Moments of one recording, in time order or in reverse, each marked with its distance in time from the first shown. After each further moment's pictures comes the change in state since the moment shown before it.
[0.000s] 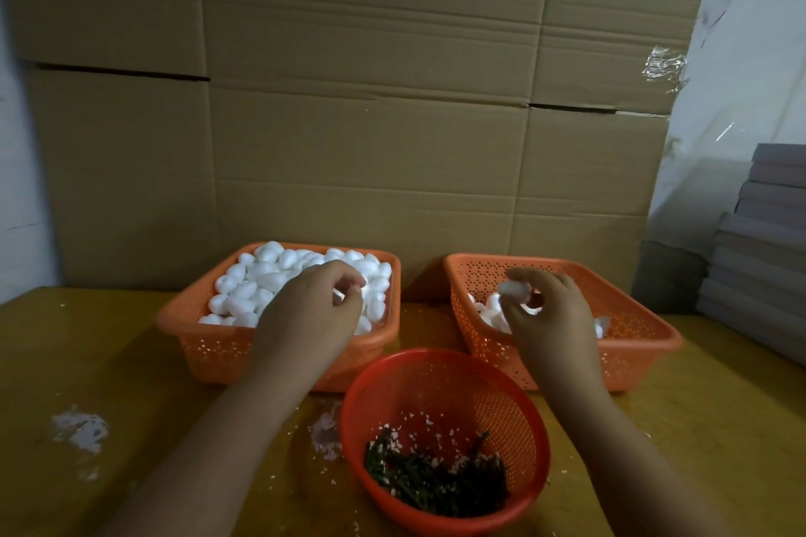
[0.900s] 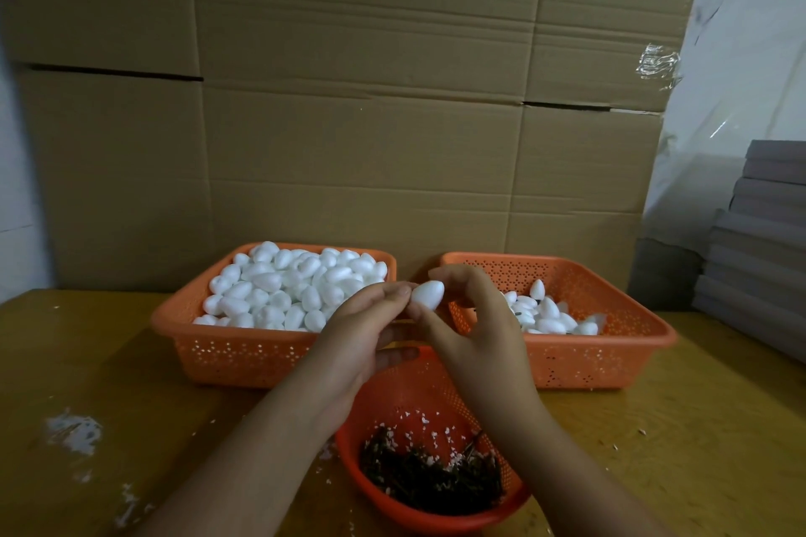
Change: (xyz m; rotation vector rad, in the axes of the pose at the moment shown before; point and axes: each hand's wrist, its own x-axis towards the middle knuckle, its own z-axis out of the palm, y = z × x) left_hand -0.020 0.028 0.029 -1.089 -0.454 -0.368; right_hand -0.036 -0.043 0.025 0.379 -0.145 -0.234
